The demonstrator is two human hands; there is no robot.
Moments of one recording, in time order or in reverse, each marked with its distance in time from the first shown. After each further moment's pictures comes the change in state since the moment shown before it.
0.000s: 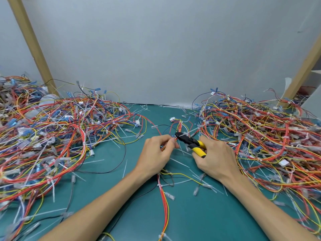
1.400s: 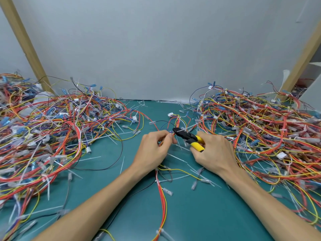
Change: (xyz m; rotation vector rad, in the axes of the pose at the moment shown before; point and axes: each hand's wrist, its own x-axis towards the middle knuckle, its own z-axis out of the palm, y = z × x) left_hand 0.001 -0.005 0.002 -0.004 -0.017 0.007; right_hand 0.001 0.004 0.005 -0.006 0.010 0.025
